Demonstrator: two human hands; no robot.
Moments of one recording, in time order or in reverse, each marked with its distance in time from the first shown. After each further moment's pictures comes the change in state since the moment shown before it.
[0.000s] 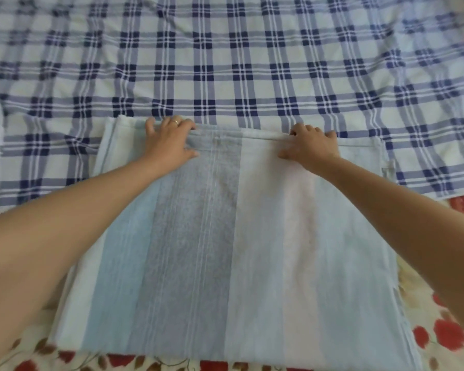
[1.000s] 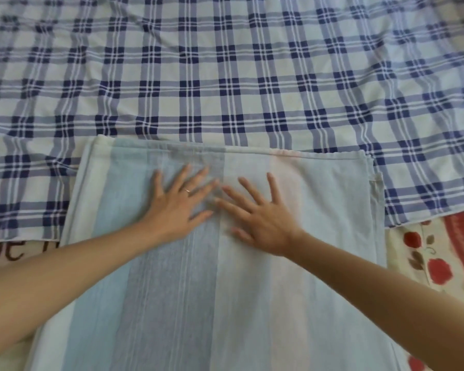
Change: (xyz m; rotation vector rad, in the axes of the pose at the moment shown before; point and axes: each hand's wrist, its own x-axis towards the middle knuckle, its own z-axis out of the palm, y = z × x) left_hand -0.052 0.034 0.033 0.109 -0.114 0.250; right_hand -0.067 -0.026 0.059 -0.162 0.116 -0.632
